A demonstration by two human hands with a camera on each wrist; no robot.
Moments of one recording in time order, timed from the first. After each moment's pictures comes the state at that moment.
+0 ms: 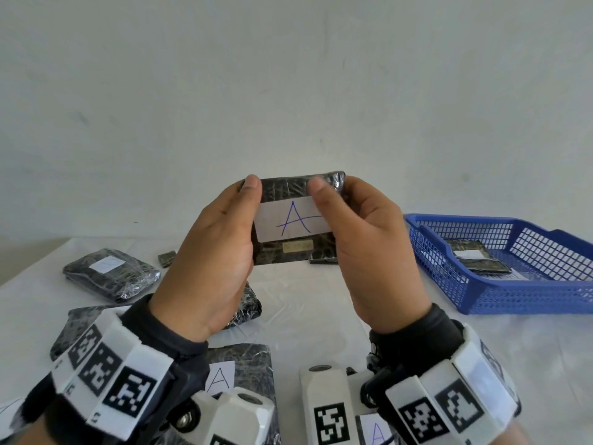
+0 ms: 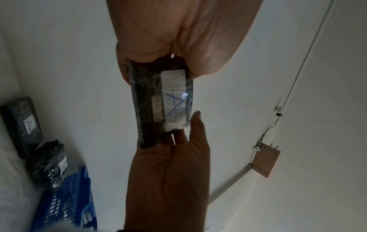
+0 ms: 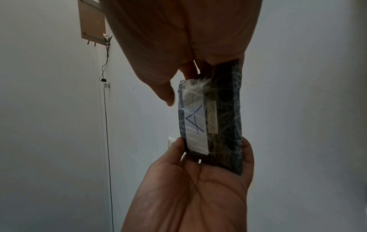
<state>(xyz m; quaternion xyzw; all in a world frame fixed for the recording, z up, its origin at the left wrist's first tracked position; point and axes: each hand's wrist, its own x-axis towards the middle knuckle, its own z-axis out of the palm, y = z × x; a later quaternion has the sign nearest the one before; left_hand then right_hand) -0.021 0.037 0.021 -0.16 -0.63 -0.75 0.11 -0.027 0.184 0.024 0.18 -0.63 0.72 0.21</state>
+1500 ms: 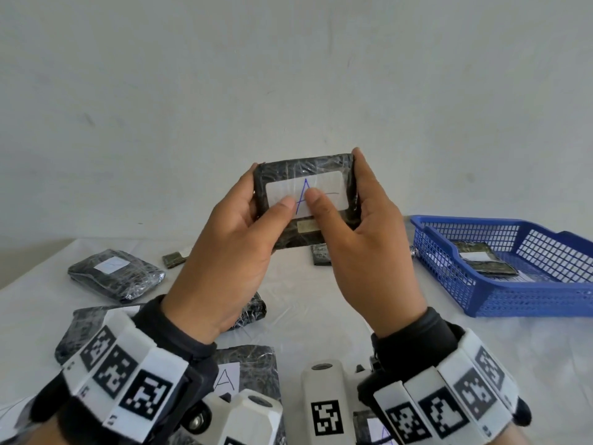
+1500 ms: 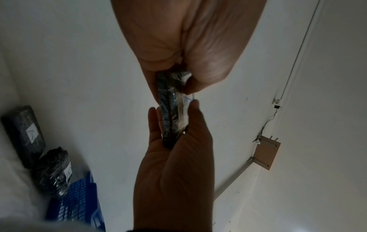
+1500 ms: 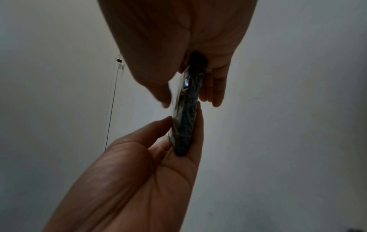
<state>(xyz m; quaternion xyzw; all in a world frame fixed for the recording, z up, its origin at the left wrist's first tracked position) -0.021 0.037 0.019 -0.26 -0.63 -0.72 0.15 -0.033 0.185 0.018 0.19 -0.73 0.58 0.30</state>
